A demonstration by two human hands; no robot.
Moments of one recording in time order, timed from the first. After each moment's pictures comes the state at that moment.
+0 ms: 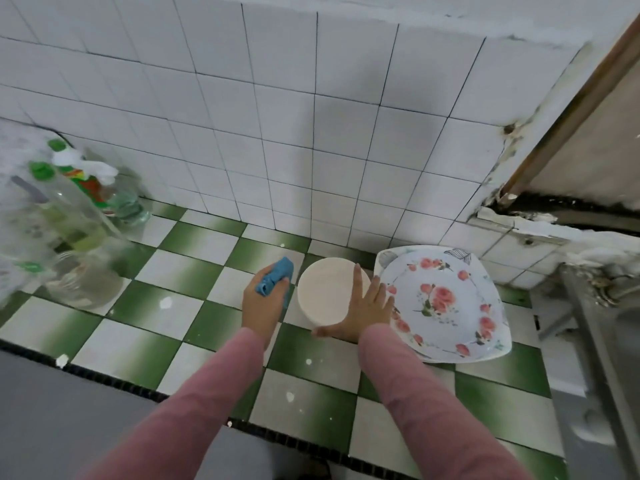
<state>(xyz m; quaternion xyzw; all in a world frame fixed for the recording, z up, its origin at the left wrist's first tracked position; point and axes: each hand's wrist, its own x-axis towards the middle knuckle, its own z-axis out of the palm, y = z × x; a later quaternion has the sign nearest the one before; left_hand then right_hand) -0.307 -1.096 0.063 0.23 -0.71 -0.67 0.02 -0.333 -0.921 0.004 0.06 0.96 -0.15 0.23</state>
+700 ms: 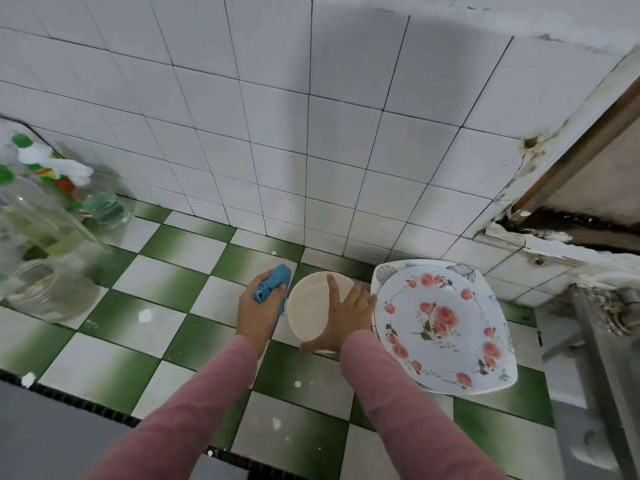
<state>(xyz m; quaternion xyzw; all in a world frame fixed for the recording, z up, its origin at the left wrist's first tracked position) -0.353 -1.088 0.037 0.22 -0.72 -0.65 0.02 -0.376 -0.935 -0.015 -0.03 0.97 -0.03 0.24</state>
